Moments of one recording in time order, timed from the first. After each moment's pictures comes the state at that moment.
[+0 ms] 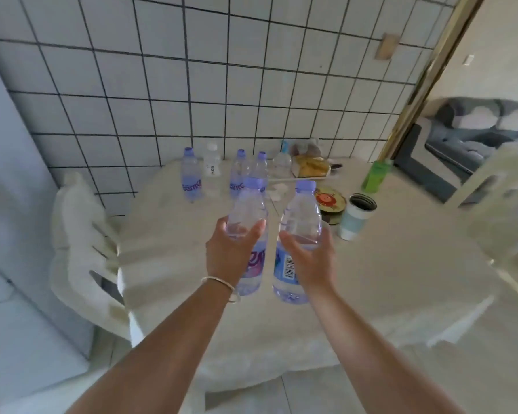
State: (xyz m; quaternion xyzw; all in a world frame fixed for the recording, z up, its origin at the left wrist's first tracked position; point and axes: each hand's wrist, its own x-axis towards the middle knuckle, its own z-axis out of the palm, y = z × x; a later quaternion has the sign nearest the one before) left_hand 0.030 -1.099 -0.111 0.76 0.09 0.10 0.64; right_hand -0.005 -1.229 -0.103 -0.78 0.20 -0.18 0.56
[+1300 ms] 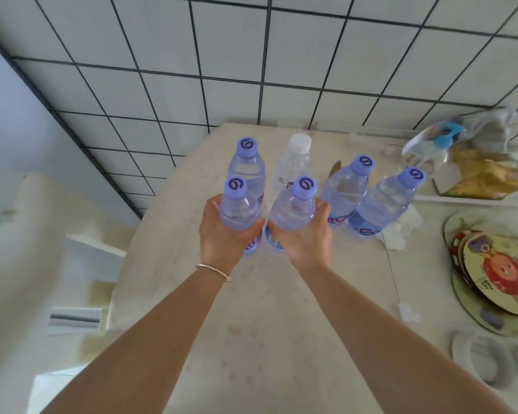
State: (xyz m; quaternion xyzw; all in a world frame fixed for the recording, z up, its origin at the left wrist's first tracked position) left_hand 0.403 -0.993 -0.260 0.78 0.23 0.13 0.57; right_hand 0.420 -1.125 -0.249 -0.85 0.11 0.00 0.51
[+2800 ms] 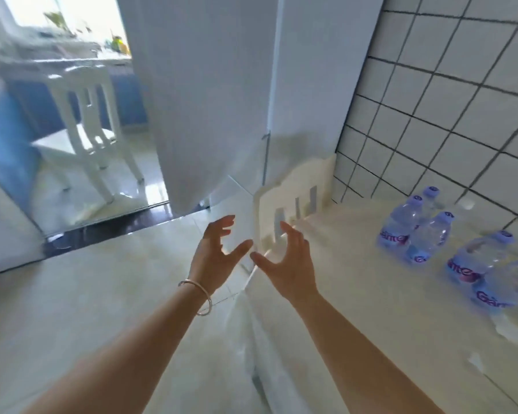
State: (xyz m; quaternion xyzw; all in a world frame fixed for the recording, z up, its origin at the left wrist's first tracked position) left_hand -0.097 -1.059 -0.162 0.71 0.42 0.43 0.36; right_hand 0.032 -1.144 -0.137 -0.76 -0.50 0.15 0.39
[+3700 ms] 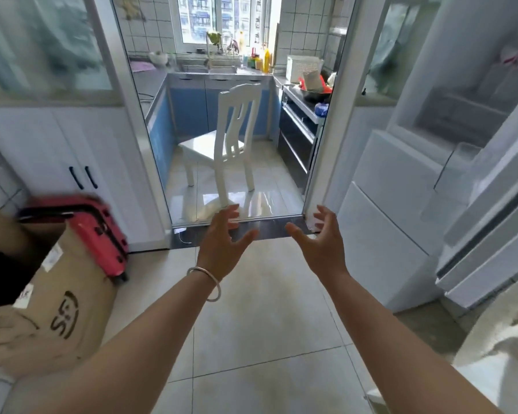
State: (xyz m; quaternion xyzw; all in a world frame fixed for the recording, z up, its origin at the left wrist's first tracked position) left_hand -0.541 -0.803 -0.145 0.66 0.51 0.48 0.26; right_hand -0.352 -0.834 -0.118 -0.65 -0.52 0.24 0.49
